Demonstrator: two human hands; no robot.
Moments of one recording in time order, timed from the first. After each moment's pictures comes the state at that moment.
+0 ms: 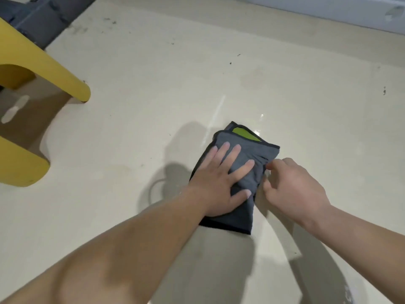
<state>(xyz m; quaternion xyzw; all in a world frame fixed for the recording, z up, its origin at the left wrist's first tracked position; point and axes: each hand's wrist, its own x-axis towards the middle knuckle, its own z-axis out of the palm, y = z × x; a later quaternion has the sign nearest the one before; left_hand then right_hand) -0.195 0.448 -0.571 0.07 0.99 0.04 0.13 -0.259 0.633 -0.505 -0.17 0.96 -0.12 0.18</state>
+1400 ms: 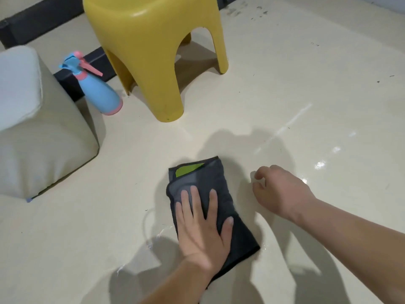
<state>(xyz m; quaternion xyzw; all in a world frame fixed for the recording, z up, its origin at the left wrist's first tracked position) 0.074 0.427 -0.572 -0.48 0.87 0.08 0.10 -0.136 0.448 -0.492 -0.42 0.86 -0.03 0.30</state>
